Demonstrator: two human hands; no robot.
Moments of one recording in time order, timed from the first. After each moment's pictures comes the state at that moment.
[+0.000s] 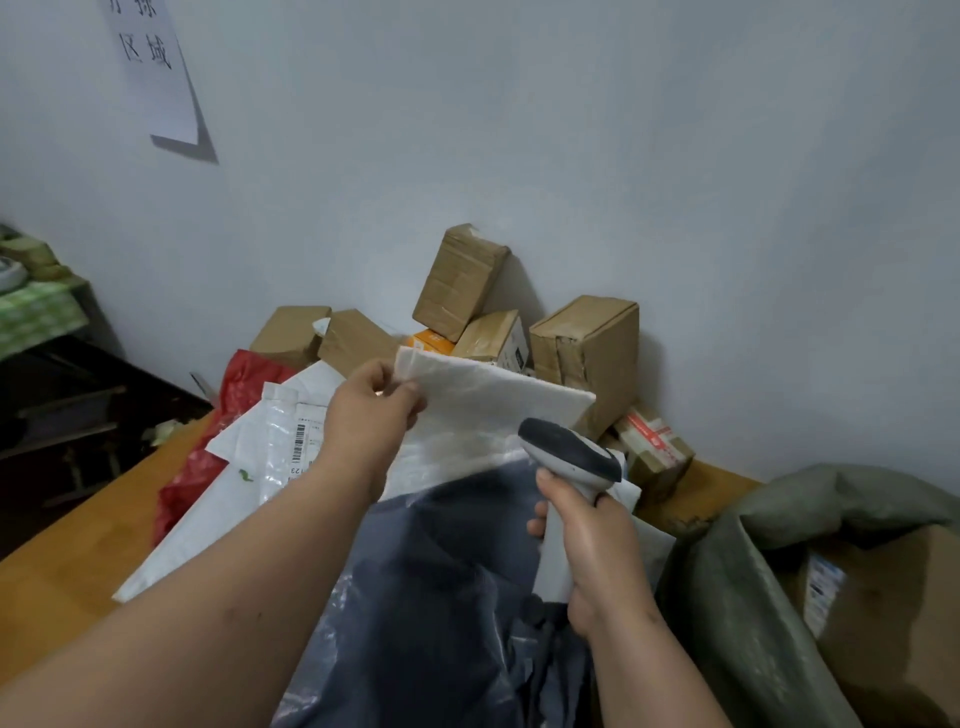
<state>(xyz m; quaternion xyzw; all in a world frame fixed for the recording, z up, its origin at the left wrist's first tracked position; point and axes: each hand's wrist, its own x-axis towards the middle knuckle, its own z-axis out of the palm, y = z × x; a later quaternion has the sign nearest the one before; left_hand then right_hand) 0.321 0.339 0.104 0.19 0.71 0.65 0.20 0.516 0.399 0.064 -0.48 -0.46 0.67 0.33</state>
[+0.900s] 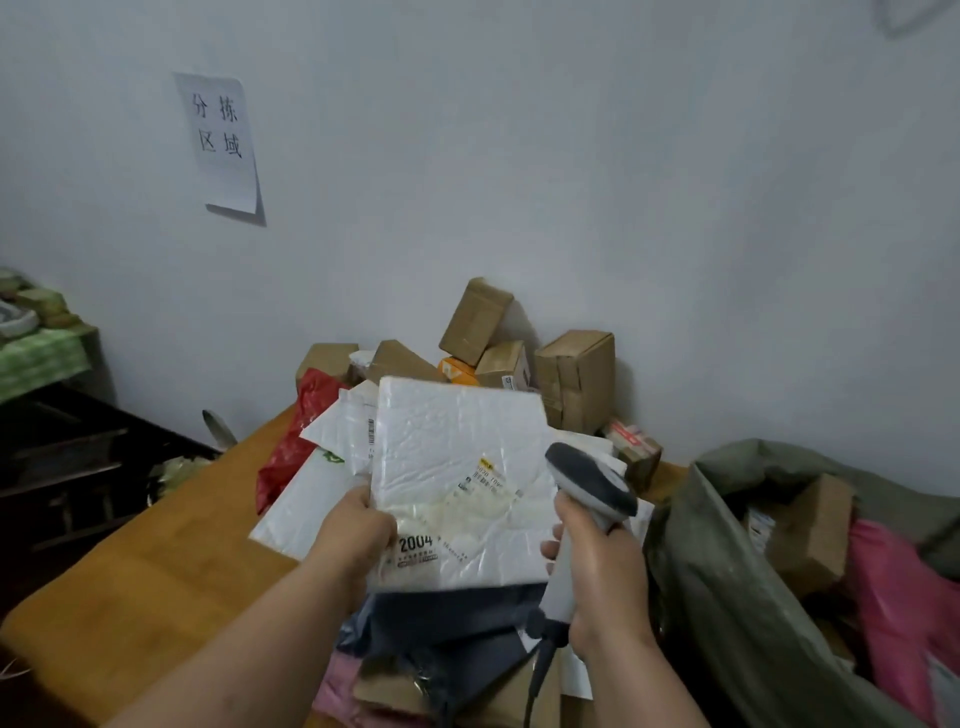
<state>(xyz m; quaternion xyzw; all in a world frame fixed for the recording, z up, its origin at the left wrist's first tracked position) 0.356 0.151 0.083 0.11 0.72 0.58 0.36 0.549 0.233 0.105 -0.50 -0.44 0.61 0.43</state>
